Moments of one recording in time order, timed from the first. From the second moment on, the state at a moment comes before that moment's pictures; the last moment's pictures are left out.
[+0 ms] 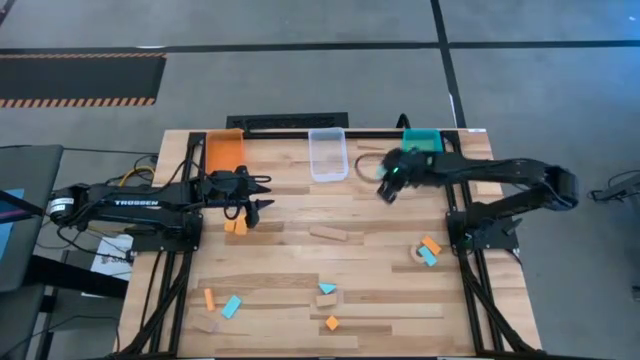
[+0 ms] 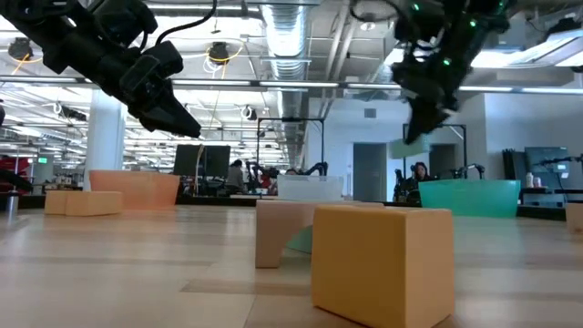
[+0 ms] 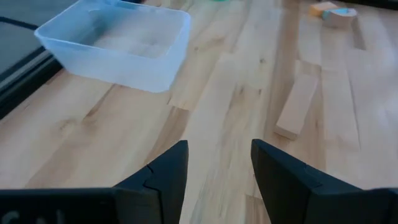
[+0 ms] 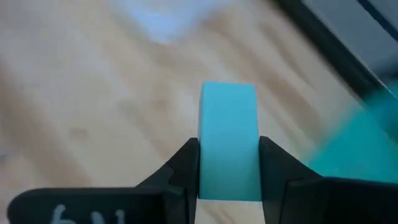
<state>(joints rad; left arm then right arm) 0.25 0.90 0.37 0.00 -0.05 -0.10 -0.34 1.22 0.86 -0.69 0.32 0.31</state>
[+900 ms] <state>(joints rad) 0.25 0.90 0.37 0.02 -0.12 -0.28 -0.88 1.36 0.83 -0.78 0.33 0.38</state>
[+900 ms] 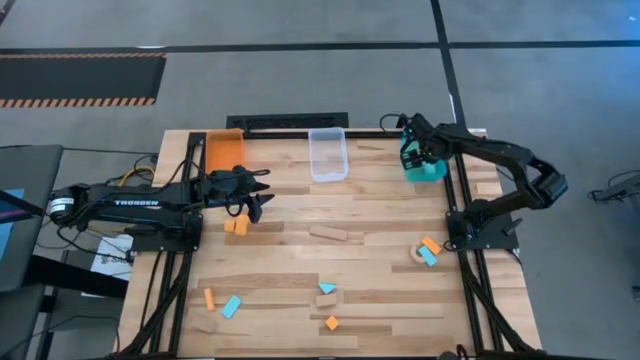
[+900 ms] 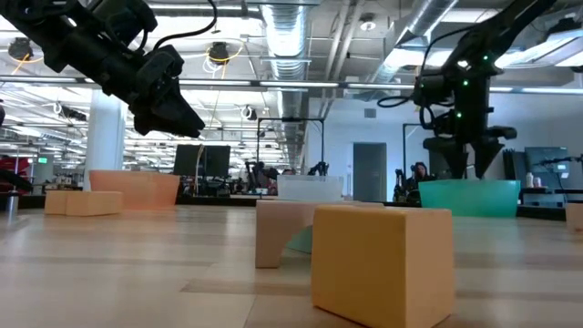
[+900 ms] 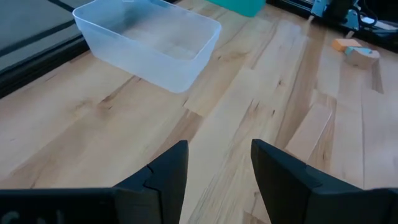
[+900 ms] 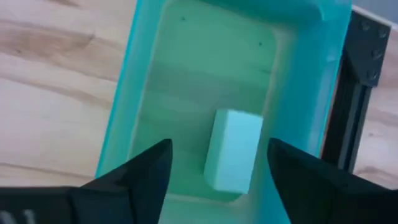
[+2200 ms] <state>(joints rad) 0.24 1.12 0.56 -0.77 -0.03 -0.99 -0.59 1.15 0.83 -0.47 0.12 0.52</state>
